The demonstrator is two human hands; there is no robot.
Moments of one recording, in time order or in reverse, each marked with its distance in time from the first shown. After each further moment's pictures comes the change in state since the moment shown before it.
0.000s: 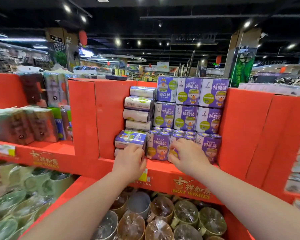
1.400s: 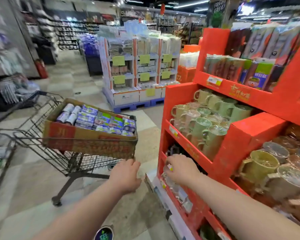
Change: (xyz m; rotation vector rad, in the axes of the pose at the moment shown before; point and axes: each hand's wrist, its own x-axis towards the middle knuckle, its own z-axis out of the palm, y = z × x) left_hand -0.623 -0.078 -0.226 0.287 -0.567 -0.988; right_hand -0.336 -0.450 0.061 0.223 -0.490 -0.854
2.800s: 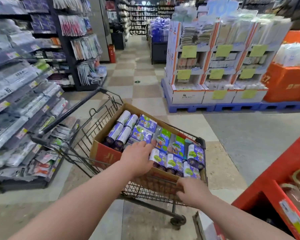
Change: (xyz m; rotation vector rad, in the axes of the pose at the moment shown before) left_hand 0.247 -0.319 -0.063 -0.034 0.064 -0.303; right_hand 0.403 -0.137 0.074 -0.060 -0.341 -0.279
